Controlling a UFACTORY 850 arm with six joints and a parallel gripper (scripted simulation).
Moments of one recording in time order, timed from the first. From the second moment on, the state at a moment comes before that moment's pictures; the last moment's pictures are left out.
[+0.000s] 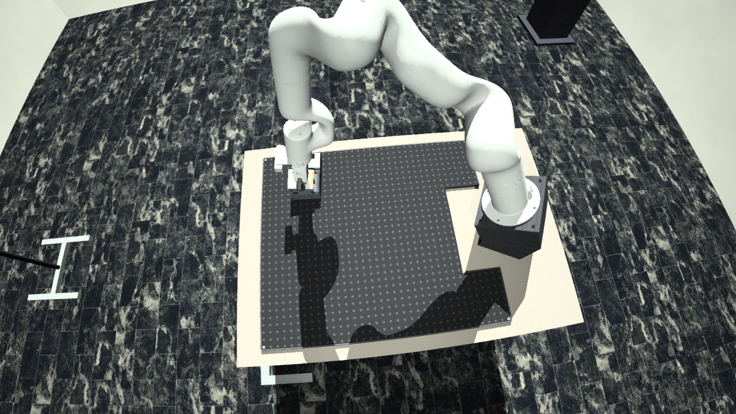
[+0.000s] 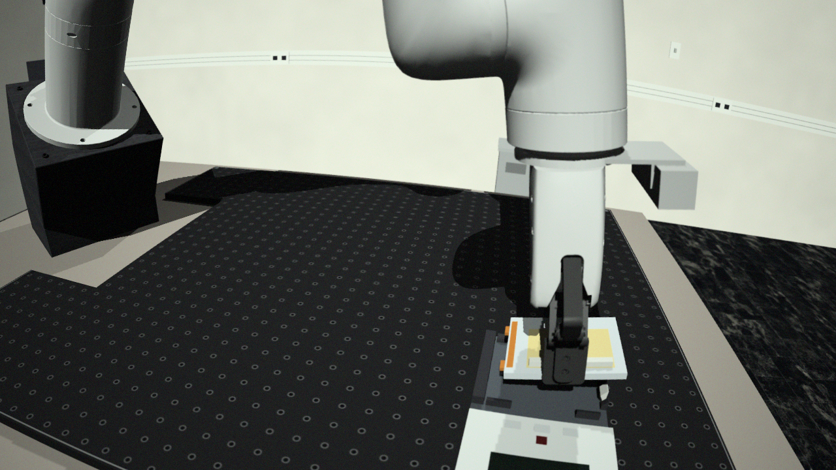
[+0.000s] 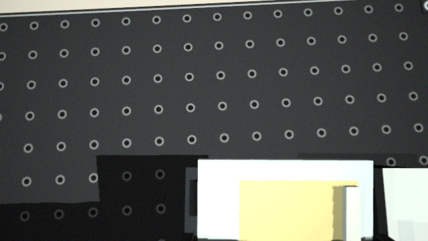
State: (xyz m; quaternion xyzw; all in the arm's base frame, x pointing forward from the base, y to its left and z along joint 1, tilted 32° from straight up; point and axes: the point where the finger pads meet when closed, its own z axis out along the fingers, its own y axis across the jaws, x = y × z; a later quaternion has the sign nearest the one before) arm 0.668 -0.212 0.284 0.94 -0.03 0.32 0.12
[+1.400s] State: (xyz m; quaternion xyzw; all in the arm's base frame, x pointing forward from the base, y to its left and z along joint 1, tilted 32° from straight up) arm 0.677 -0.217 0.268 0.94 -0.03 0.33 0.12
